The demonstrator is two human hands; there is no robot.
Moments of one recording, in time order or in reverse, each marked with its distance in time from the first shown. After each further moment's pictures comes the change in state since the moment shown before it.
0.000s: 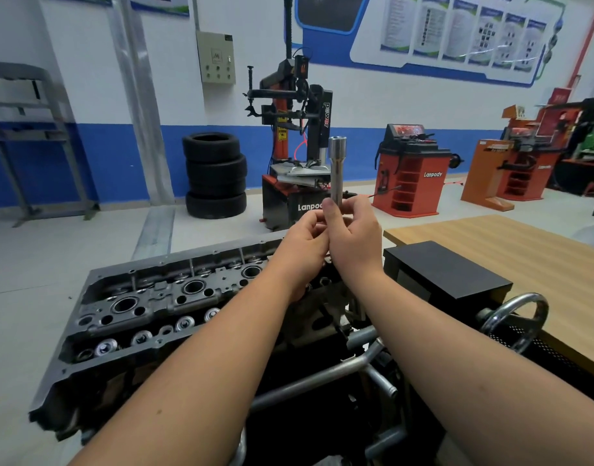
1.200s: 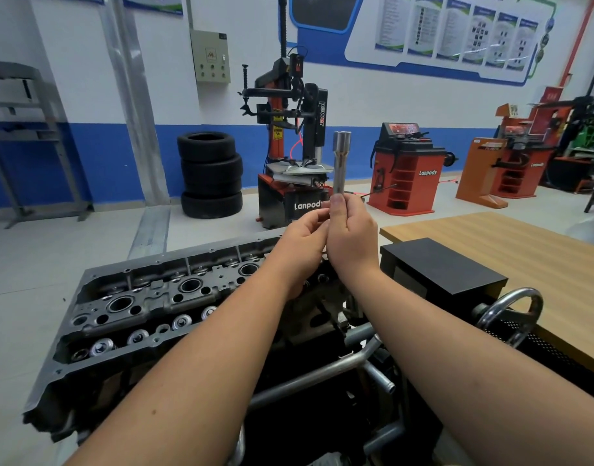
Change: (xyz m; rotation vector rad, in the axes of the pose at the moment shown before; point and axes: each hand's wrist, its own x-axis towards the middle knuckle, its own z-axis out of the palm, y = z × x) left_hand -0.003 0.000 0.001 -0.032 -0.006 0.004; right_hand -0.002 0.003 0.000 -0.036 -0.012 -0.008
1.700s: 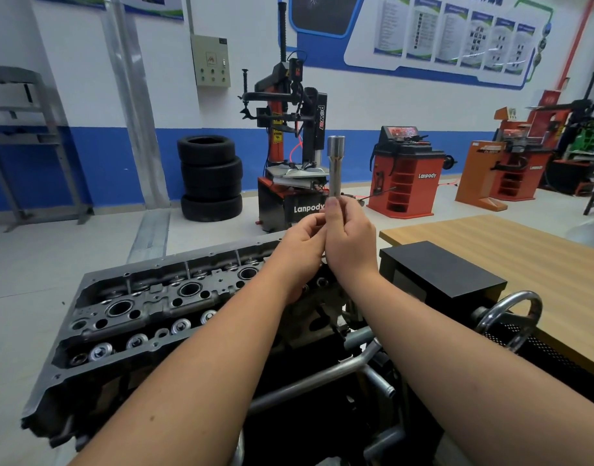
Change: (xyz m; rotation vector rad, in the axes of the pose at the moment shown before) left_hand 0.002 -0.001 0.000 0.005 -0.005 -0.015; right_hand 0.000 0.000 0.000 0.019 -0.016 -0.011
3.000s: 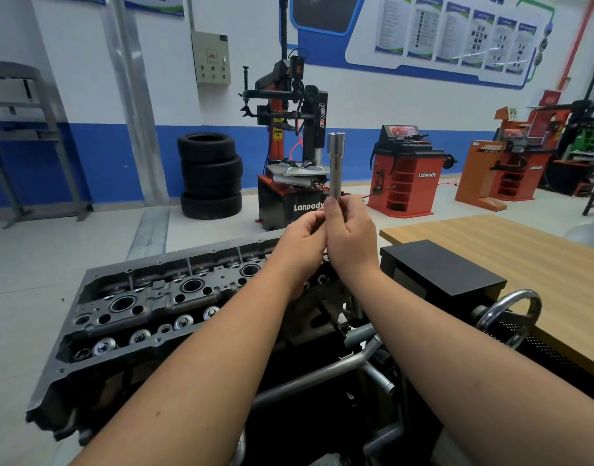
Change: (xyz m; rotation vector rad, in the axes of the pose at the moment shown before) left_hand 0.001 -0.003 -0.001 0.030 0.052 0.009; right_hand 0.001 0.002 0.000 0.049 -0.023 0.013
